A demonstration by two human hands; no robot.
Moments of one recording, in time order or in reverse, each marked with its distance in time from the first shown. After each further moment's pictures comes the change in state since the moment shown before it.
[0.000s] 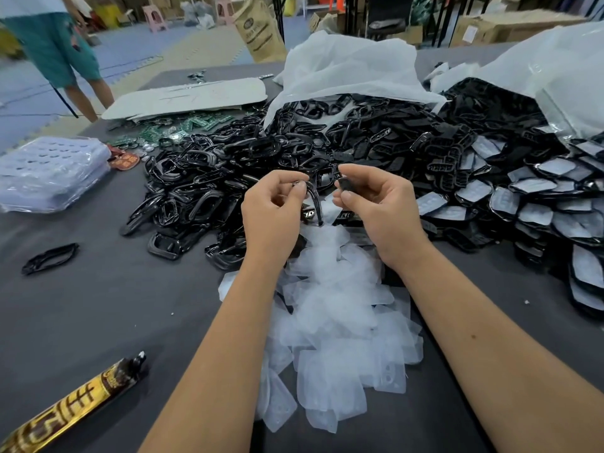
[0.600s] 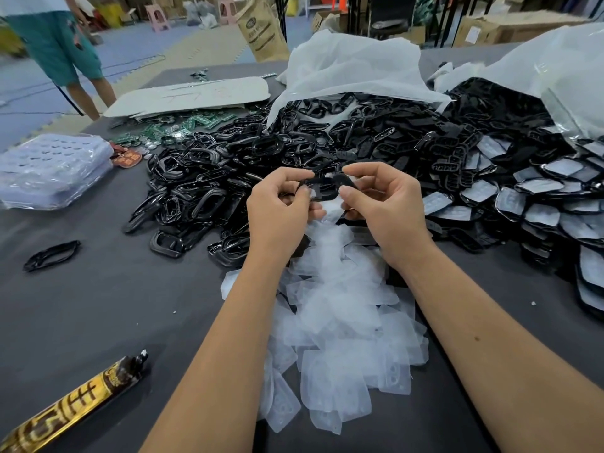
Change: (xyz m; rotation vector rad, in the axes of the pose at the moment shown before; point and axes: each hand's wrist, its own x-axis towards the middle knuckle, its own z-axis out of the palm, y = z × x) left_hand 0.002 -0.001 0.002 -0.131 -0.054 -0.094; right_hand -0.001 0.002 0.002 -0.045 0.027 -0.032
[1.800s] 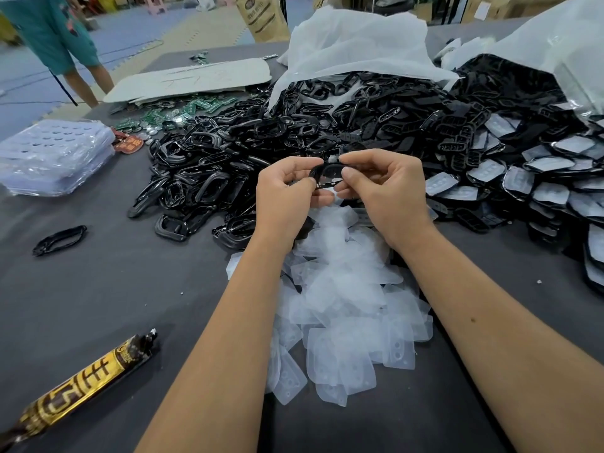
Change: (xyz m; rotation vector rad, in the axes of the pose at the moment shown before) left_hand 0.000 -0.002 0.001 -0.160 -0.087 -0.145; right_hand -0.002 0.002 0.005 -0.074 -0.010 -0.093
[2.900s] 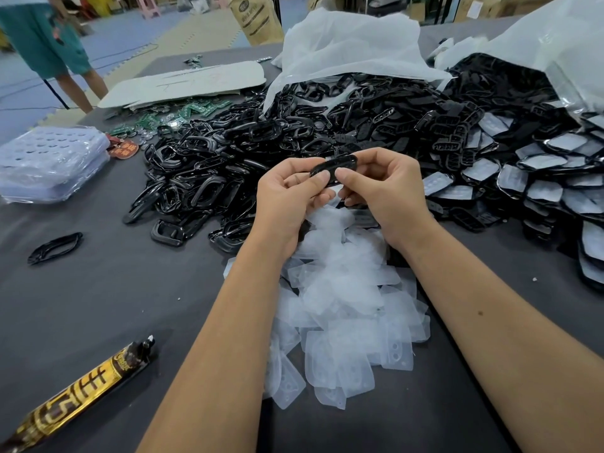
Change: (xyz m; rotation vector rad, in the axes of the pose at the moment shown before) left_hand -0.007 0.011 0.005 -0.267 -0.085 -0.138; right_hand -0.002 -0.013 -0.004 0.149 -0.002 0.170
